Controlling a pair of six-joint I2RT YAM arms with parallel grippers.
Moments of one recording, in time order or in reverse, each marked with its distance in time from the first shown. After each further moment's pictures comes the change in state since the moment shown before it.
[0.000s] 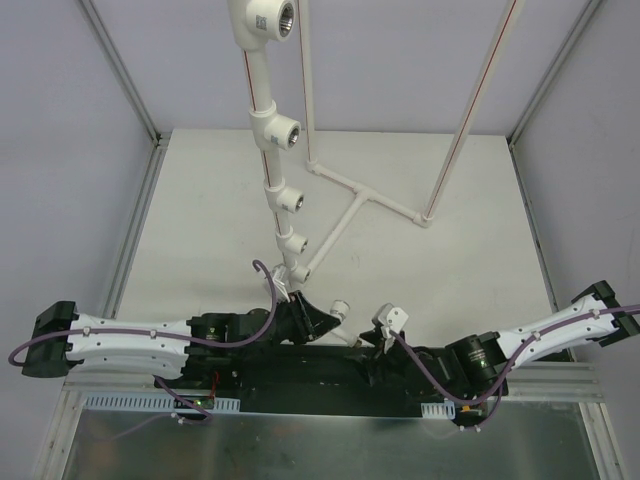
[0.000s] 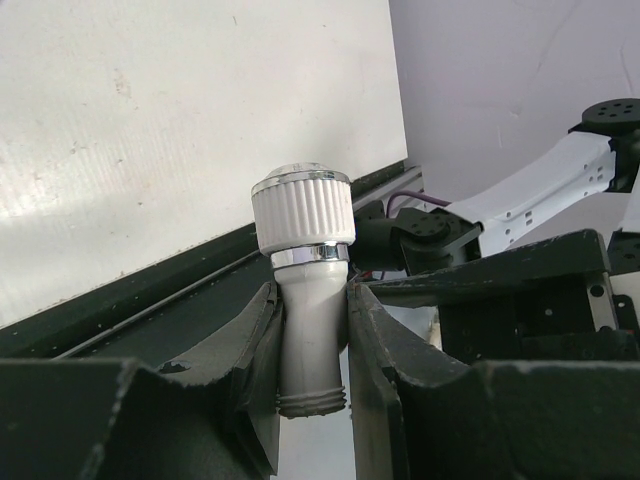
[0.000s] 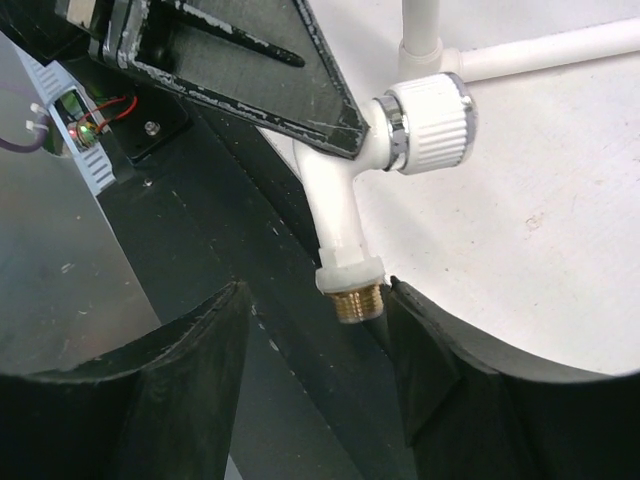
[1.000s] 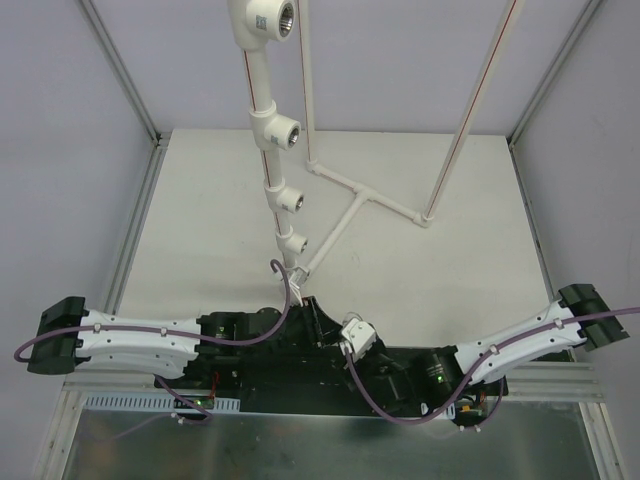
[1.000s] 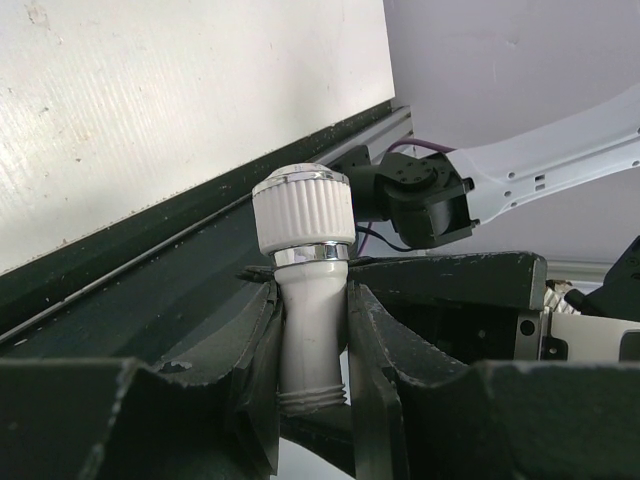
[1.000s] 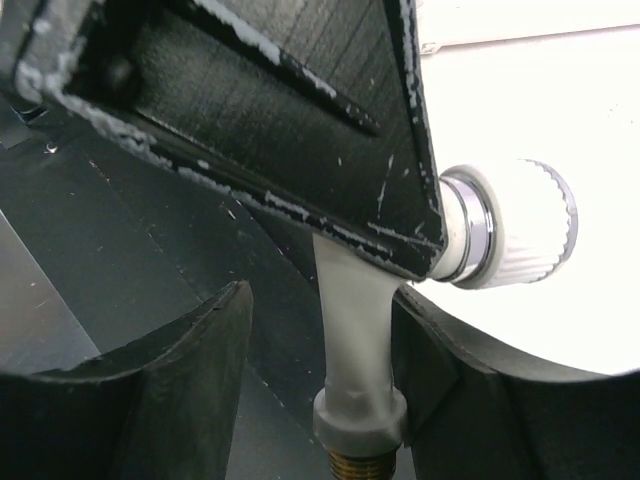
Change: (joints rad) left arm -0.001 0.111 0.061 0.041 0.132 -0.004; right arm -0.003 0.375 0.114 -0.015 0.063 0.033
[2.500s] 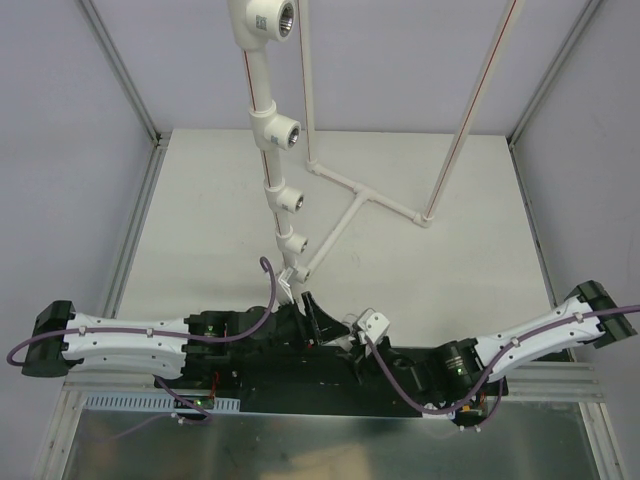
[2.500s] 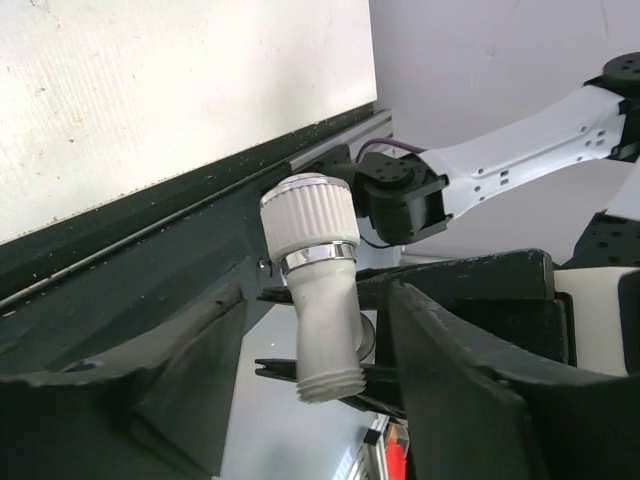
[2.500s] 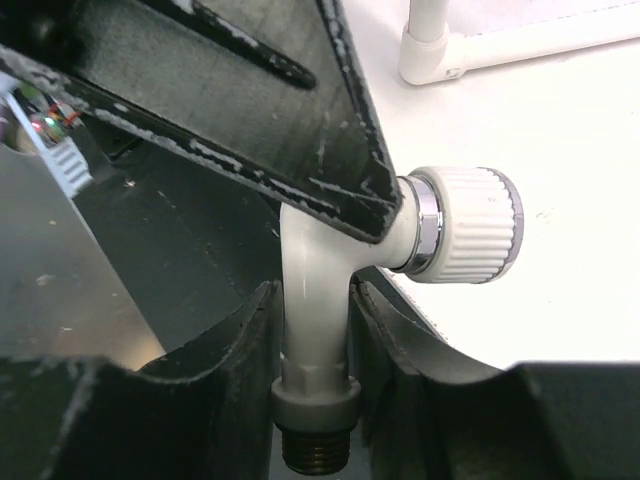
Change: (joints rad) left arm -0.002 -0.085 0.007 -0.091 0.012 -0.066; right arm -0.001 -0.119 -0.016 0.024 -0.026 0.001
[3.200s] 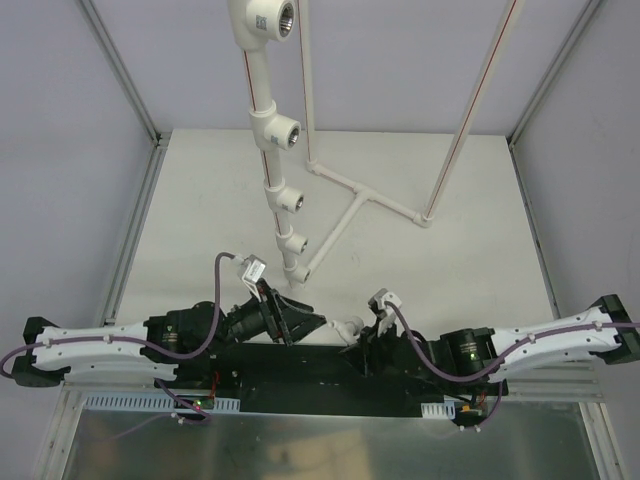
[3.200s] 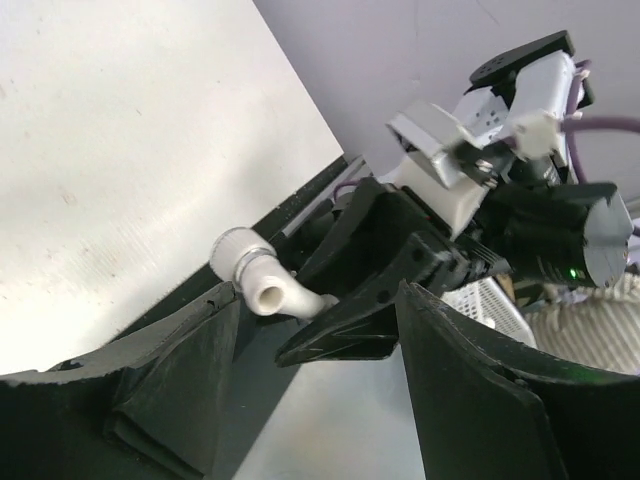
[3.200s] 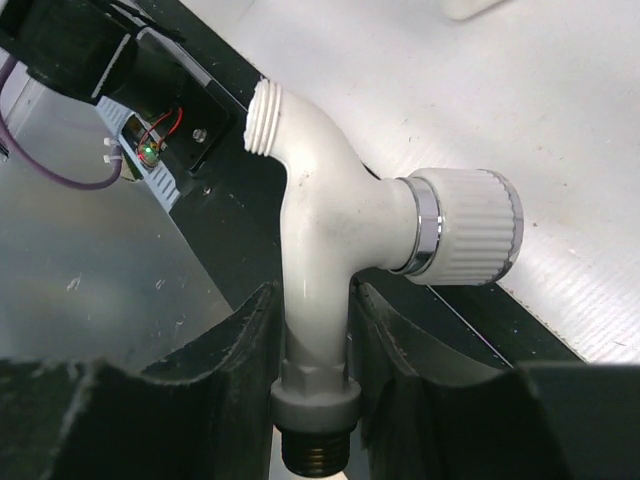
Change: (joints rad) left arm 0.000 -0.317 0.001 -0.050 -0.057 0.430; right arm -0.129 -0.238 -0.099 0.002 -0.232 0.225
